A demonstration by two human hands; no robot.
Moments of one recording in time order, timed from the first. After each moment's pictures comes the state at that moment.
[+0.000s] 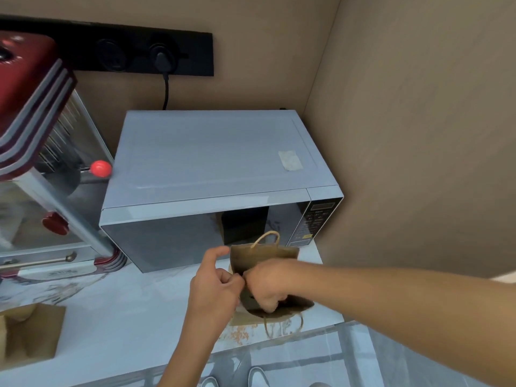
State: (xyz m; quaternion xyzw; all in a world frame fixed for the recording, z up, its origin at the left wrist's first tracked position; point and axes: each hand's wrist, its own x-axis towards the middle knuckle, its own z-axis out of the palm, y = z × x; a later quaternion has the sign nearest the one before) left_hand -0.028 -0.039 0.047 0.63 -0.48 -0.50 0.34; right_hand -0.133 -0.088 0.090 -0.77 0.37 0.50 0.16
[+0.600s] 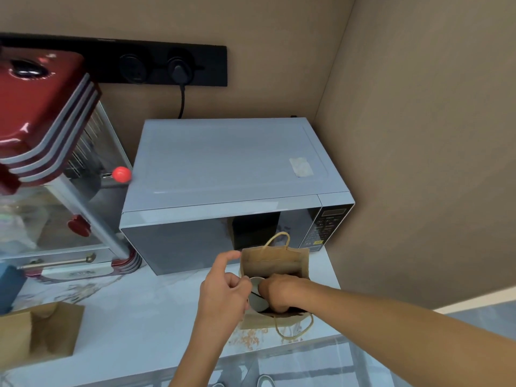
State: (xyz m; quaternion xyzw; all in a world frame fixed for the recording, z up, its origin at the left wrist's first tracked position) left_hand -0.022 -0.035 0.049 0.63 -0.47 -0.51 0.36; right_hand -0.152 -0.087 0.017 -0.71 0.52 0.40 0.24
